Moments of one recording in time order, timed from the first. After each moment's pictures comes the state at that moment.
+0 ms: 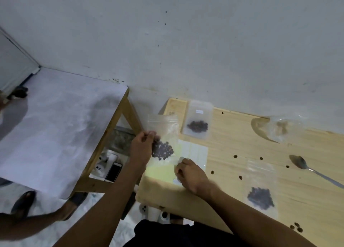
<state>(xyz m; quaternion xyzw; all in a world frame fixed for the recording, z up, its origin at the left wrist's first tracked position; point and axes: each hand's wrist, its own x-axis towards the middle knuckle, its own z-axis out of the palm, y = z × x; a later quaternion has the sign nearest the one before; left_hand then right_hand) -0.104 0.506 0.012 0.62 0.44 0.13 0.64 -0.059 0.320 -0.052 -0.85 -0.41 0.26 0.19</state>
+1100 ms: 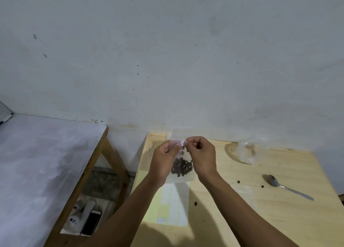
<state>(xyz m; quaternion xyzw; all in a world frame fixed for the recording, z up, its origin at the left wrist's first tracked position) -0.018 0.427 0.087 0.64 0.20 0.08 0.74 0.030 0.317 0.100 -0.74 0.01 0.07 0.67</state>
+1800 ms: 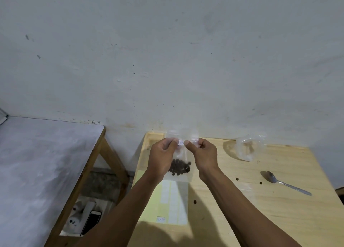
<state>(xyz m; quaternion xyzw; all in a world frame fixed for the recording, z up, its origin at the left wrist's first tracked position) -0.015 0.429 0.096 0.69 0.20 0.12 0.69 0.036 0.308 0.097 -0.71 0.10 0.14 0.68</state>
